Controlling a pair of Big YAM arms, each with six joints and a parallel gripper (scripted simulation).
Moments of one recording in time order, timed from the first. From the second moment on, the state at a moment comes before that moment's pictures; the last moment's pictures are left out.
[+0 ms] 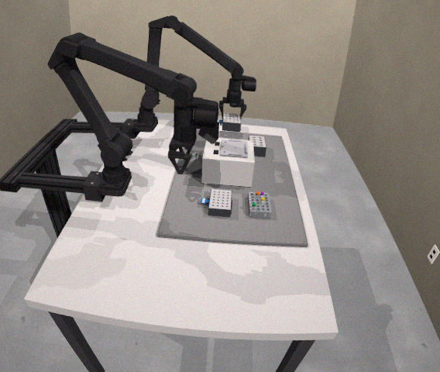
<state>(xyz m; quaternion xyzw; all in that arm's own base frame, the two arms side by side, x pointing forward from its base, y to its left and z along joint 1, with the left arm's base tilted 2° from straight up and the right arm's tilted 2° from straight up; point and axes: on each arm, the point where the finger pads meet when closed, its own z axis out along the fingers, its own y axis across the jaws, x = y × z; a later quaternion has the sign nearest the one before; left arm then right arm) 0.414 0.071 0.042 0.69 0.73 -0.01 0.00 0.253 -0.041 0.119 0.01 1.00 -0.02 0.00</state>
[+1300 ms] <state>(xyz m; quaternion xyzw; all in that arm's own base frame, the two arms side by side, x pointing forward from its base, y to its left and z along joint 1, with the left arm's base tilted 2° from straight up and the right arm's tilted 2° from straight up) 0.422 0.012 0.039 0.71 0.71 0.00 0.00 0.253 -0.041 0.119 0.01 1.00 -0.02 0.00</state>
